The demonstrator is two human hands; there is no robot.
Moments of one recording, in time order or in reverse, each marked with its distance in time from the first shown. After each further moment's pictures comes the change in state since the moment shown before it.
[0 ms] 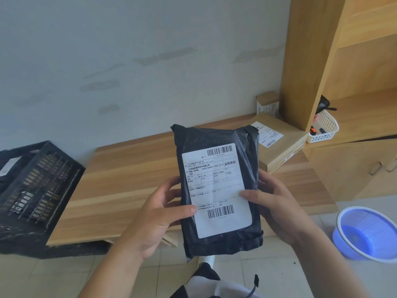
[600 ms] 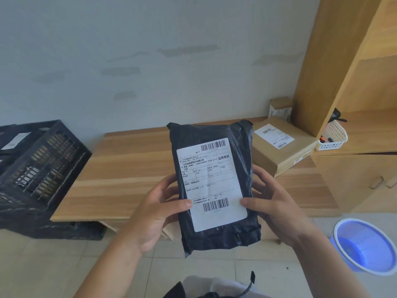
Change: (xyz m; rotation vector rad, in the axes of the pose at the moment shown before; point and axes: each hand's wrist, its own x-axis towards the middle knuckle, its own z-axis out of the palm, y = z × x) left_hand -0.043 -0.033 -0.046 -0.174 0.039 0.034; right_hand -0.019 0.017 0.048 -0.138 -0.081 0.004
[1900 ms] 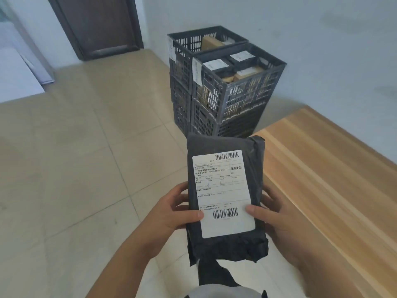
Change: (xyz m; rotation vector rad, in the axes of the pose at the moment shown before) left_hand -0.352 -0.126 -0.376 -0.327 0.813 -0.100; right_hand 0.042 0.190 0.512 -0.334 -0.679 0.466
